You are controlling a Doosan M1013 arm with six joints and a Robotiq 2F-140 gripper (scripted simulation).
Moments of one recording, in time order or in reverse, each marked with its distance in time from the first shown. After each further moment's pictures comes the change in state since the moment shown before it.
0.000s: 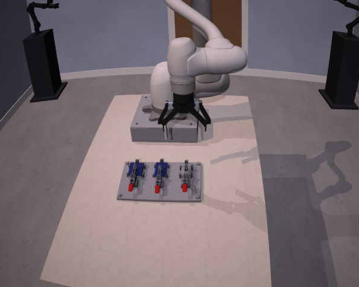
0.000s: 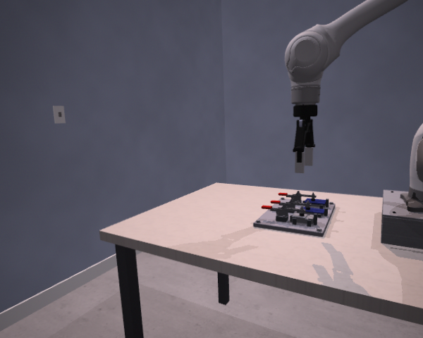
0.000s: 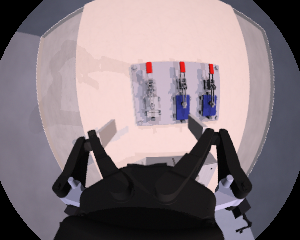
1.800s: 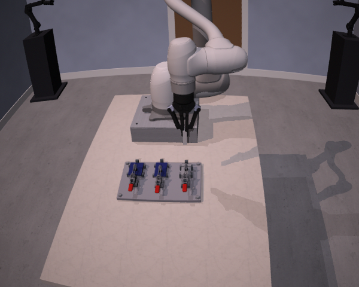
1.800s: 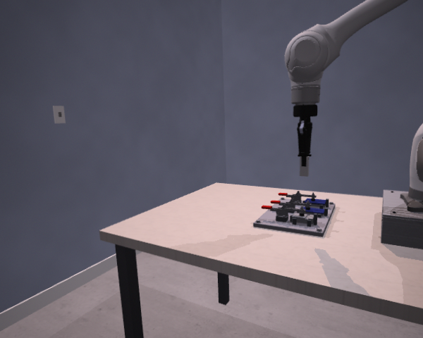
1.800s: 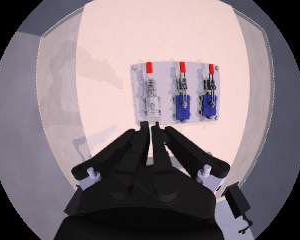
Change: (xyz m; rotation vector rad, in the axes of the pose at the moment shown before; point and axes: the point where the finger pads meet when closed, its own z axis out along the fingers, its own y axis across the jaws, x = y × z) arm 0.000 0.000 0.000 0.000 0.000 -0.002
